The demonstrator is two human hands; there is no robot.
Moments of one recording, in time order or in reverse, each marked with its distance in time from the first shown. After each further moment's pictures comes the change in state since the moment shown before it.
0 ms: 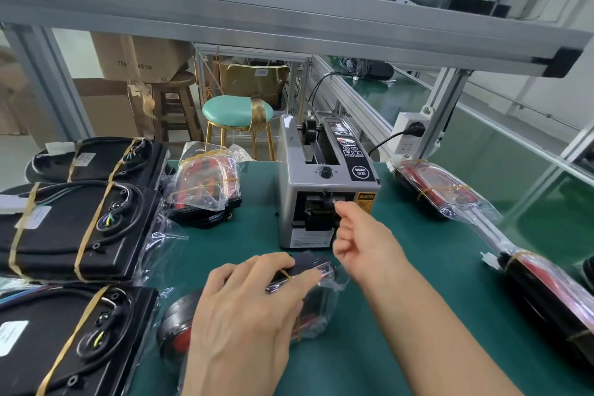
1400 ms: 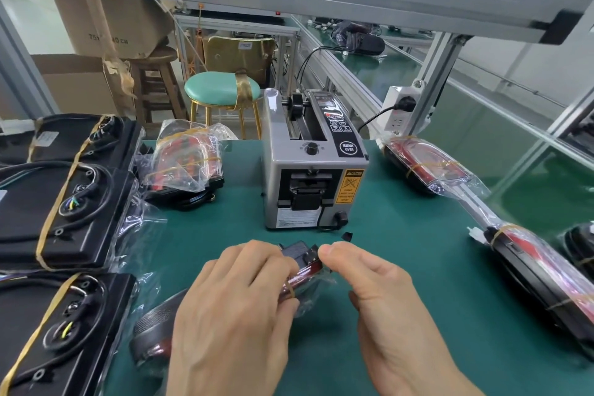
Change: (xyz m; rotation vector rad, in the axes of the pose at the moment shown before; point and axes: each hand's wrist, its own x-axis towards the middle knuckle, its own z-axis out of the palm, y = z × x) left_hand -0.002 0.011 0.004 -0.013 0.018 -0.039; right_hand -0.090 0.024 -0.043 -0.281 -0.171 -0.215
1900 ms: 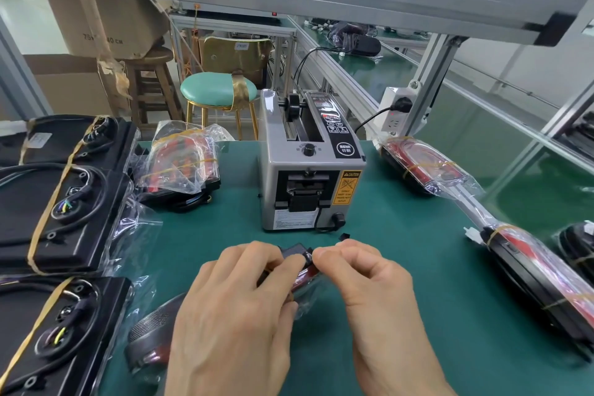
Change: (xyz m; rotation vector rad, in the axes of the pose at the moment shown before) left_hand 0.001 0.001 0.001 0.041 -0.035 0.037; right_hand 0.002 0.005 0.006 -0.078 0.117 -0.150
